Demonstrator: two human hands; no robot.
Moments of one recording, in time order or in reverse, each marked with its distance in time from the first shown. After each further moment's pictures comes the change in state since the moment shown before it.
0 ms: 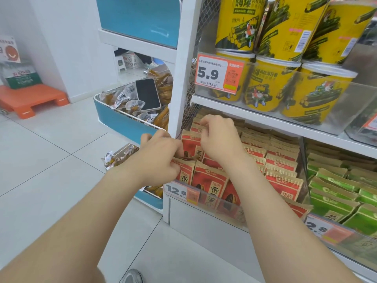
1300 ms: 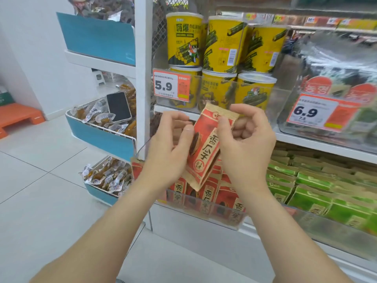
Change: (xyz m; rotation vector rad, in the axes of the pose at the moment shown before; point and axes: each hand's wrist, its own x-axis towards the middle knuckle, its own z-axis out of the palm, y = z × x) left_hand -0.008 0.135 -0.008 -0.919 0.500 0.041; right_hand -0.096 0.047 -0.096 0.792 0.727 -0.006
